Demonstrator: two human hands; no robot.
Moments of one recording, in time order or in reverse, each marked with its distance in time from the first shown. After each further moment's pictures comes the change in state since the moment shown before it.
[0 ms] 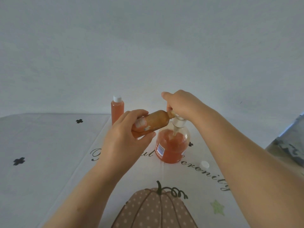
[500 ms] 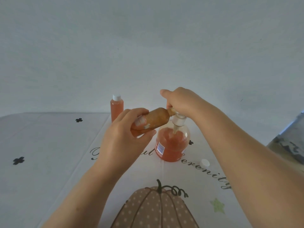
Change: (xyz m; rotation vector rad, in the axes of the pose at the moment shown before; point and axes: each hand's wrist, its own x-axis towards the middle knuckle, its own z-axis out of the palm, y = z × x) left_hand 0.001 0.001 0.000 -0.003 0.017 0.009; right_hand 0.000 0.001 -0.004 -0.048 -0.013 -0.044
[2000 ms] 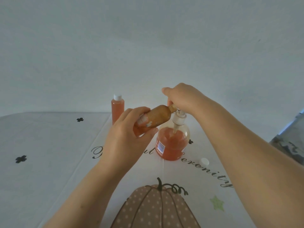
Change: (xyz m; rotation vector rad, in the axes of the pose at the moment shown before) left_hand -0.003 0.003 0.001 -0.001 0.005 0.027; right_hand 0.007 -0.005 -0.003 0.015 0.036 0.066
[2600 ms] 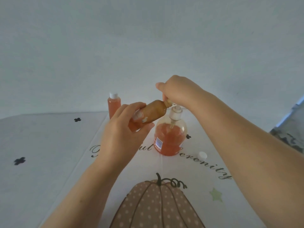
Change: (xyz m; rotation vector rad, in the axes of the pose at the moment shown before) left_hand 0.001 -0.001 0.000 -0.029 0.011 -0.007; right_hand -0.003 -0.002 -0.004 -0.040 0.058 -0.075
